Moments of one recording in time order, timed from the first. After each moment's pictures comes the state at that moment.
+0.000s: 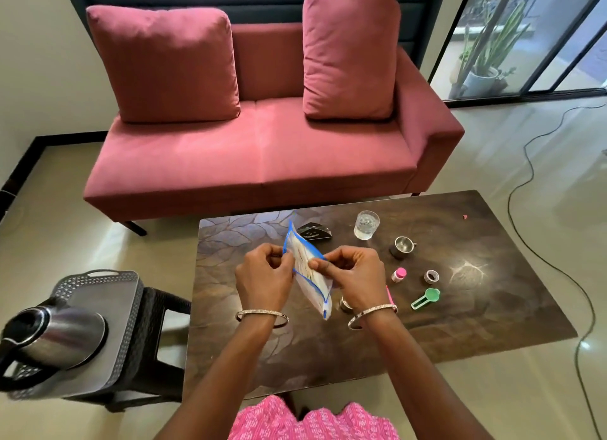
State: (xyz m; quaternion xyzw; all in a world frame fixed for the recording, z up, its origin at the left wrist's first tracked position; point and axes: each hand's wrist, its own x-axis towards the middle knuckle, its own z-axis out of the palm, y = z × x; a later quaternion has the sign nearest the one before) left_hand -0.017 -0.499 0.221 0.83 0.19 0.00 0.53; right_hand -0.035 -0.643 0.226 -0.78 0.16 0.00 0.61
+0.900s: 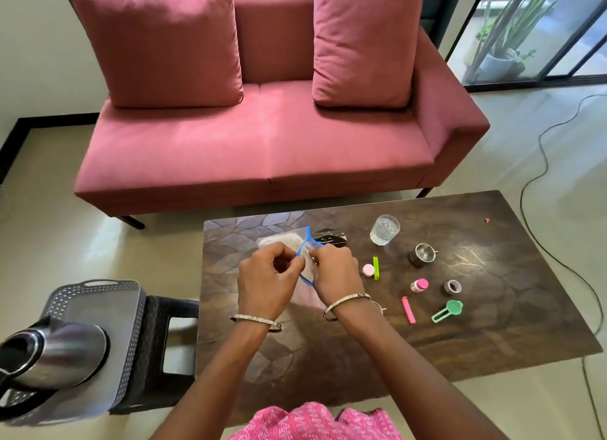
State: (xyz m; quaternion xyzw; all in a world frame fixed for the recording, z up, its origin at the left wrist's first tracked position) left_hand 0.062 -0.451 0.211 0.88 0.09 -0.01 0.46; right_hand 0.074 -0.569 0.203 -0.97 0.04 0.14 0.17
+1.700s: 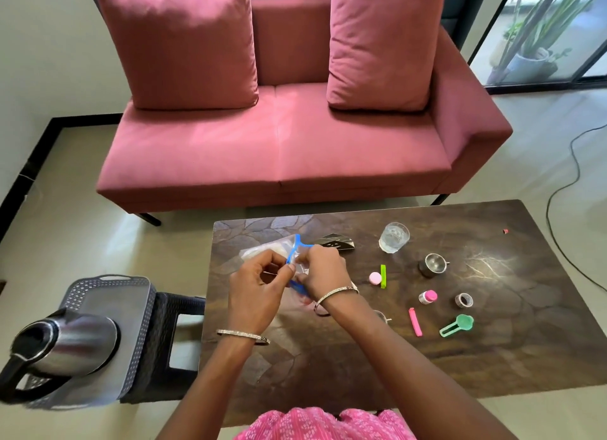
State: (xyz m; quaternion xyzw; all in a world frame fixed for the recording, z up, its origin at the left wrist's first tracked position) left_hand 0.057 -0.450 0.210 0.84 0.10 0.00 0.53; right_hand 0.101 -0.572 0.184 -0.94 0.03 0.19 0.27
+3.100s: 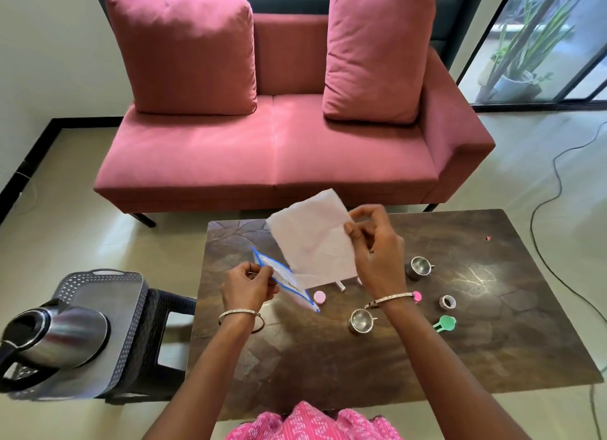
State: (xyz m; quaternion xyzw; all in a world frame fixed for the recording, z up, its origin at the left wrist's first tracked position) left_hand 0.053 -0.454 0.161 0.72 0.32 -0.05 0.61; right_hand 0.068 -0.655 0.227 -0.84 0.00 -0.18 0.51
